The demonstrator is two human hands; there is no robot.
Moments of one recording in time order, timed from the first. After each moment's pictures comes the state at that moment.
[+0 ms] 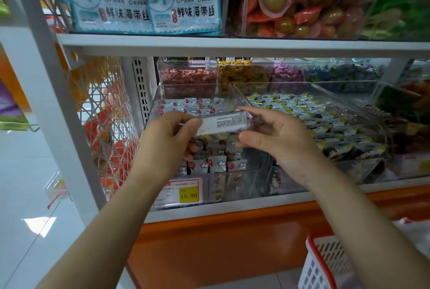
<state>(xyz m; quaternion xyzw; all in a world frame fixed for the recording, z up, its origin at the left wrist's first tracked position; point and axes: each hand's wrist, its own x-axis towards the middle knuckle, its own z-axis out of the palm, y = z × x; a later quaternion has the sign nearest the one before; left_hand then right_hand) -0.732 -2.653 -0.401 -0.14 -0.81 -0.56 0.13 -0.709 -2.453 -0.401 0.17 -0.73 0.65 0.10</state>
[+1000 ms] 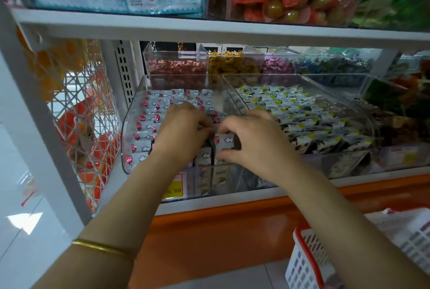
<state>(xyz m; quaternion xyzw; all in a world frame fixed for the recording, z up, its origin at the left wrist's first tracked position) -0.773 -2.611 -0.416 -0.22 -0.92 -0.29 0.17 -0.714 -2.463 -0.404 0.18 -0.95 0.06 0.24</state>
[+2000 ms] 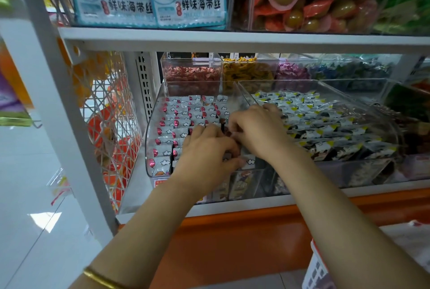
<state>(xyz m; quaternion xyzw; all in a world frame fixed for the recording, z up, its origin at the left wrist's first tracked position) -0.741 -2.615 -0.429 -0.27 -0.93 -0.21 0.16 -0.759 -2.482 -0.398 0.10 -0.97 0.04 0.20</state>
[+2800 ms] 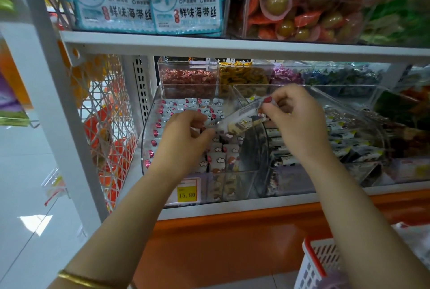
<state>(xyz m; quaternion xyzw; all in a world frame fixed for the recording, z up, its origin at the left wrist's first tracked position) -0.745 -2.632 -0.408 -0.15 -0.86 -0.45 0.17 -0.724 -2.442 -0.382 0.07 -0.84 0.40 0.36</state>
